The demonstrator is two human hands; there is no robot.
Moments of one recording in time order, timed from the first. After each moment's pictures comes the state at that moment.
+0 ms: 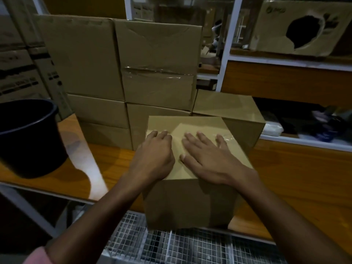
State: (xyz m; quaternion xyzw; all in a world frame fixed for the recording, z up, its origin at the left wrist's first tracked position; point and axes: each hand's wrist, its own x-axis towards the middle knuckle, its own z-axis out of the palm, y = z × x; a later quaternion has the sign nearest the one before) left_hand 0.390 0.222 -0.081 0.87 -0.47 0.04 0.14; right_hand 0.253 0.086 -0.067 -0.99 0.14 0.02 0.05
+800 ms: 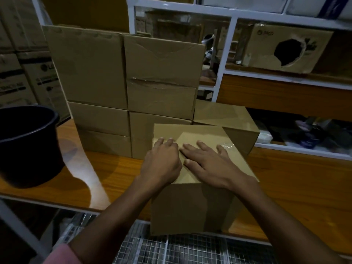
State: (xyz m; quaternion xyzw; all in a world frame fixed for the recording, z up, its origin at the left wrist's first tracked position) left_hand 0.393 0.227 -0.078 0.86 -0.49 0.01 0.16; right_hand 0.260 0.108 -0.063 -0.98 0.19 -0.01 0.08
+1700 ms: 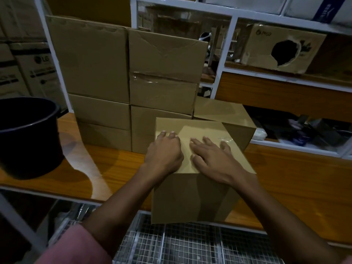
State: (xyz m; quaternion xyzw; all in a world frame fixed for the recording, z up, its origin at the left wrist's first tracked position) left_hand 0.388 0.233 -0.070 0.86 -0.49 0.00 0.15; right_hand 0.250 0.116 -0.069 -0.97 0.22 -0.04 0.04
